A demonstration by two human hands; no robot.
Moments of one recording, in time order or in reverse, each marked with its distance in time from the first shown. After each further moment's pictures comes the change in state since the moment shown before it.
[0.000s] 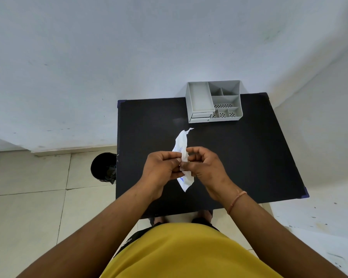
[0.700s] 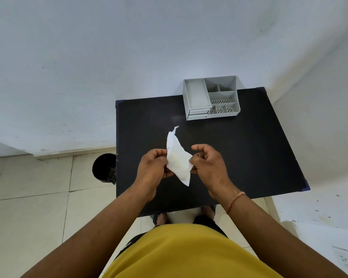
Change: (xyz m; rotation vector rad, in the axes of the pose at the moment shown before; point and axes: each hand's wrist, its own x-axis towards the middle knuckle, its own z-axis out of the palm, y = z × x) left_hand 0.002 -0.020 -0.006 0.085 0.100 0.048; right_hand -0.008 0.014 -0.005 -0.031 0.185 0.001
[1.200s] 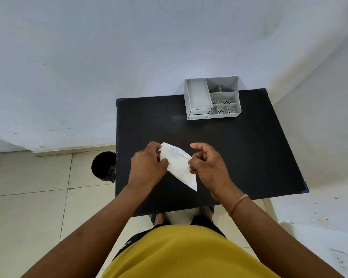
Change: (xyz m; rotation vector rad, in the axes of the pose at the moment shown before) left_hand 0.008 0.000 -0.014 0.810 0.252 0.450; right_hand -0.004 -0.005 -0.003 -0.031 -0.093 -0.066
